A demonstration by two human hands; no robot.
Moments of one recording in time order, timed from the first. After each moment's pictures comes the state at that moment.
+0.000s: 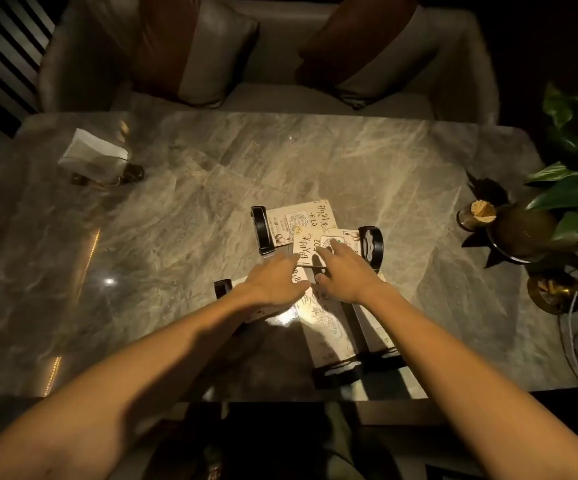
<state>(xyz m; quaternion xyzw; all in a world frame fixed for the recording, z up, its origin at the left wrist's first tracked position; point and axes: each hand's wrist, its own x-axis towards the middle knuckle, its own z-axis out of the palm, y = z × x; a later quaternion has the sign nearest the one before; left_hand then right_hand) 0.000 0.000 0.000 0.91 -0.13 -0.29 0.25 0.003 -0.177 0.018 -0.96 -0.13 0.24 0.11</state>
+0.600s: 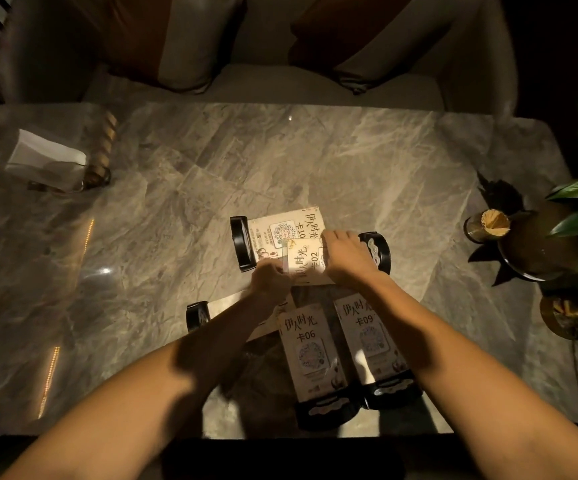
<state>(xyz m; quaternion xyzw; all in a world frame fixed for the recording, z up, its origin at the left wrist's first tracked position) 0.043 -0.037 -0.043 0.84 0.20 -0.26 0.44 0.089 -0.211 -0.028 -0.96 -0.08 0.26 0.11</state>
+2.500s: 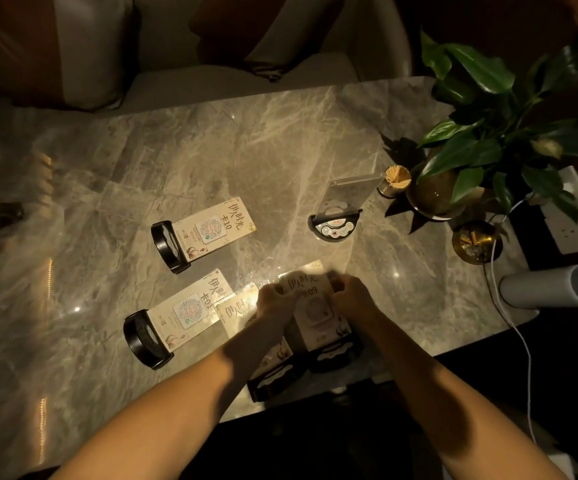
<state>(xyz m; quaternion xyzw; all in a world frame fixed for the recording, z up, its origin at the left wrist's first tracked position) -0.040 -0.163 -0.044 0.76 0.22 -0.35 0.50 -0.069 -0.338 -0.061 -0.84 0.27 0.25 0.40</state>
